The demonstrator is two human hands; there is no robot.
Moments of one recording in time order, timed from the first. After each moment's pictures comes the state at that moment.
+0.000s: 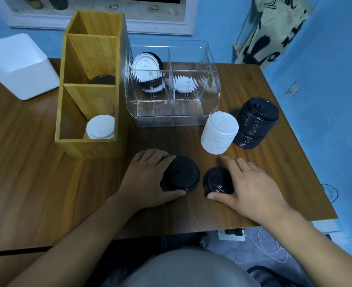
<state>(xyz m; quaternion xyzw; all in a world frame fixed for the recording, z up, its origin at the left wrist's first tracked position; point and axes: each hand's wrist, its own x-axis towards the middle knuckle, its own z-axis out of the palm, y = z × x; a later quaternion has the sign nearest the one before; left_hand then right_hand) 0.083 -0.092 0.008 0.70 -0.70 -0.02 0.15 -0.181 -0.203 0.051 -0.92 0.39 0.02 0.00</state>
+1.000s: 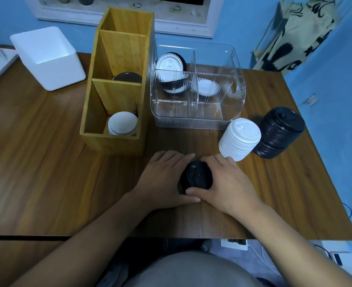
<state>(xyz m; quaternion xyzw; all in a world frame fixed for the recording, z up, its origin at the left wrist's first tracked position) 0.088 -0.092 0.003 0.69 -0.70 -0.04 0.18 -0.094 -0.184 0.053 -0.92 0.37 -0.01 0.15</state>
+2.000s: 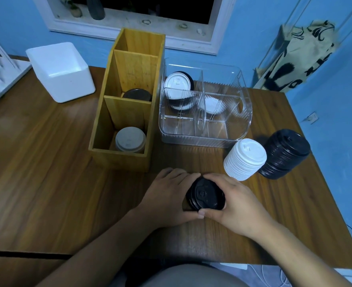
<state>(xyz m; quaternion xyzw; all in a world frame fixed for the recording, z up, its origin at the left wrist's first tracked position) 0.089 -0.094 -0.002 0.66 -0.71 -0.03 0.26 -0.104 -0.203 0.051 -0.92 0.30 -0.03 0.25</state>
